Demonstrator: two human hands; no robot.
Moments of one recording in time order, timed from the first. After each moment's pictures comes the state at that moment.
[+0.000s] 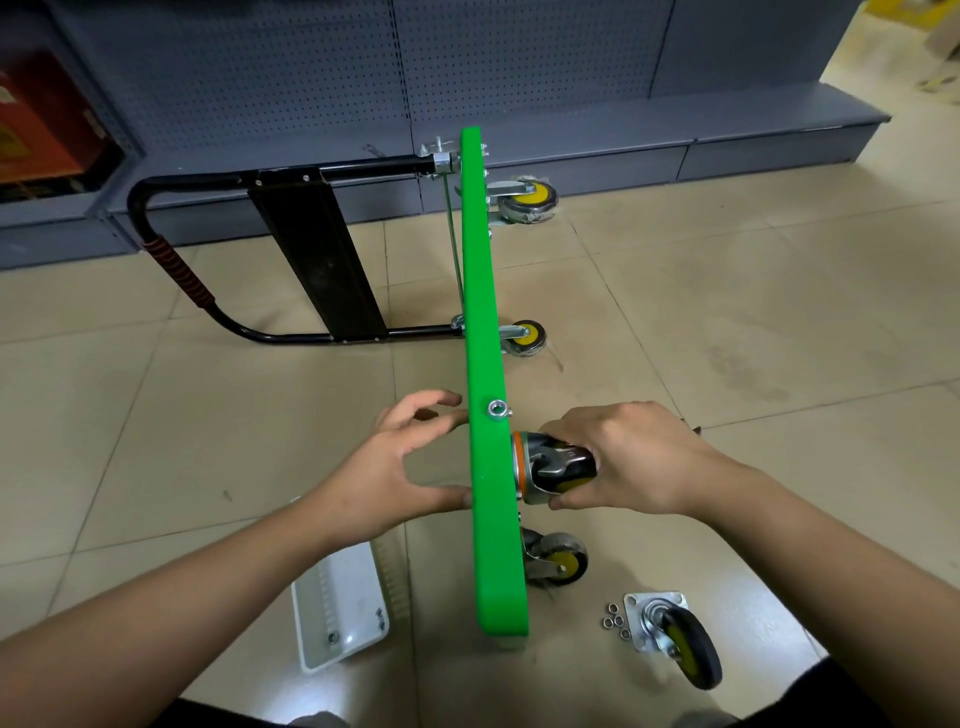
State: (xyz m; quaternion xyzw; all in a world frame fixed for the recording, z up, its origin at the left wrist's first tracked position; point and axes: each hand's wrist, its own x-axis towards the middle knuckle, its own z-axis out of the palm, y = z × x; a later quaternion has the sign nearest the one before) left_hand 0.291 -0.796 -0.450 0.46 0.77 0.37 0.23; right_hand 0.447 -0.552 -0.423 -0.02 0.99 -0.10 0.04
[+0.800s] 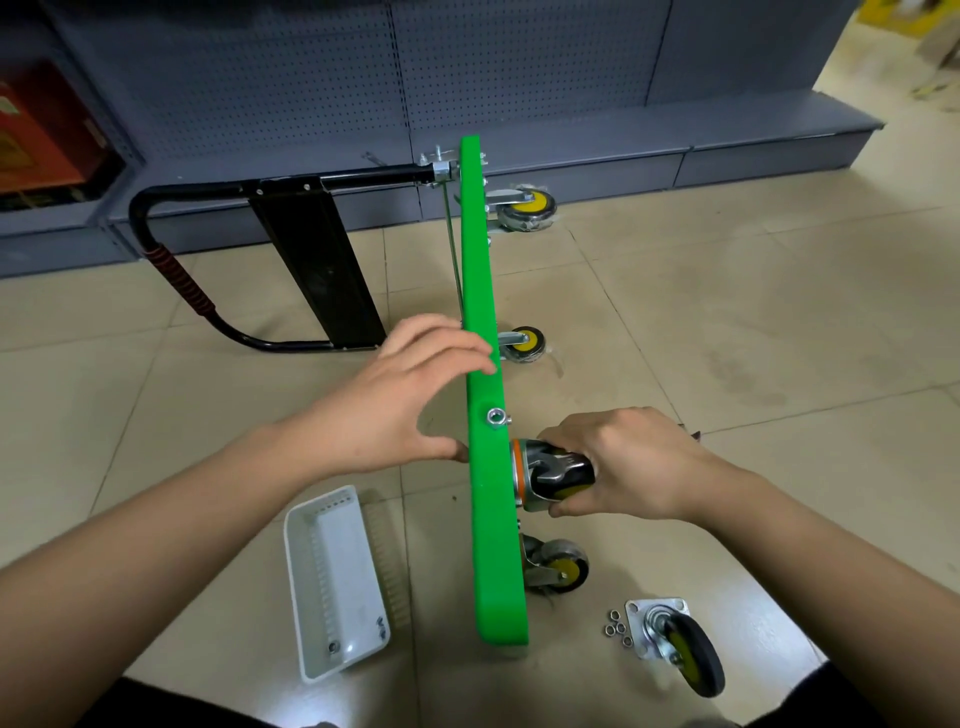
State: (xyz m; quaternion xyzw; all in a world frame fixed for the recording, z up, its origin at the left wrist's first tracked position) left_hand 0.255 -0.765 -0.389 0.66 0.73 0.17 -0.01; right_hand 0.446 -0.552 -0.423 -0.02 0.99 -0.10 0.05
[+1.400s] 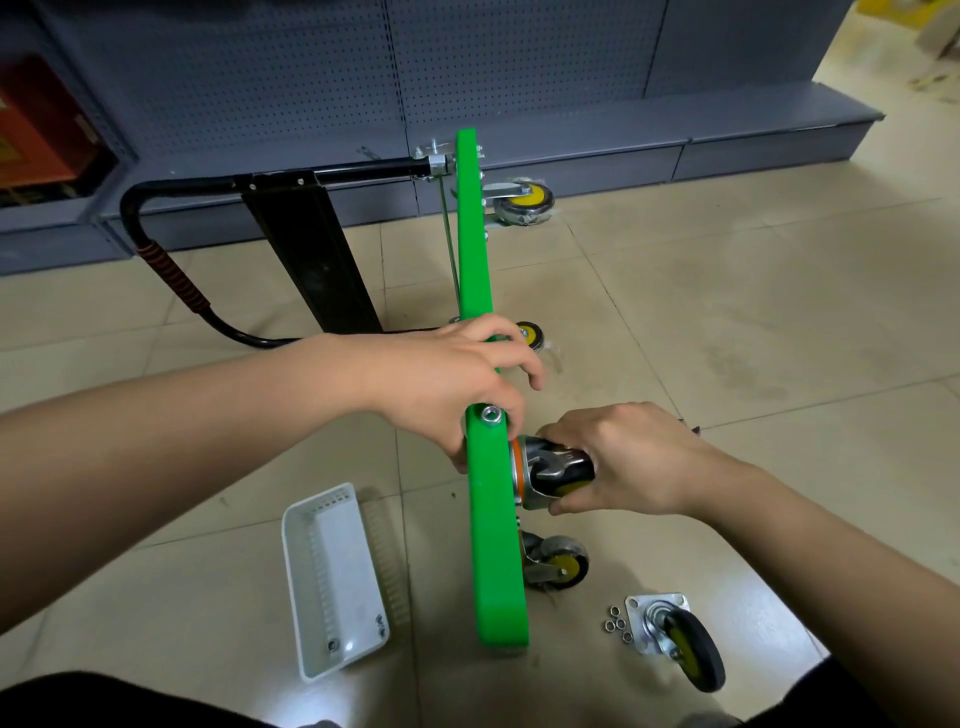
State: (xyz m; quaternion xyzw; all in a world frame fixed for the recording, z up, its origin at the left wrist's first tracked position) left_hand 0.253 -0.710 -0.359 0.77 0.63 -0.05 0.12; right_hand 0.444 -0.553 -0.419 -0.02 0.99 -0.11 0.05
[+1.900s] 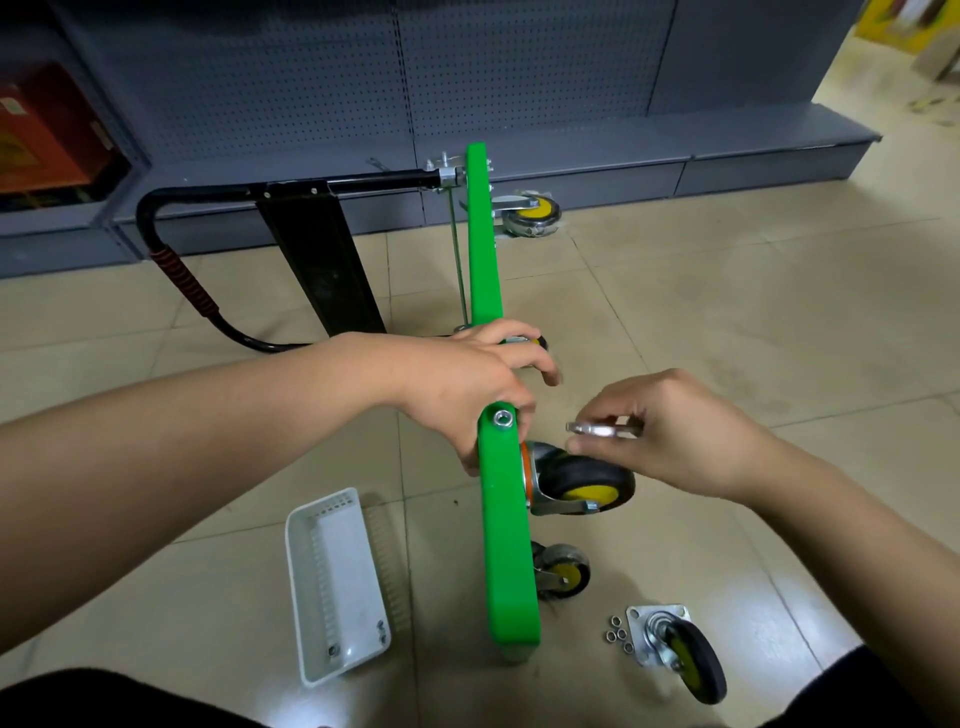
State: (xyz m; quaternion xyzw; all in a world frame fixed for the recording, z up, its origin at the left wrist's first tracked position) left_hand 0.251 -0.702 -0.360 0.73 0.66 -0.05 0.18; right_hand 0.454 -0.545 -0.383 0.02 0.96 -0.26 -0.06
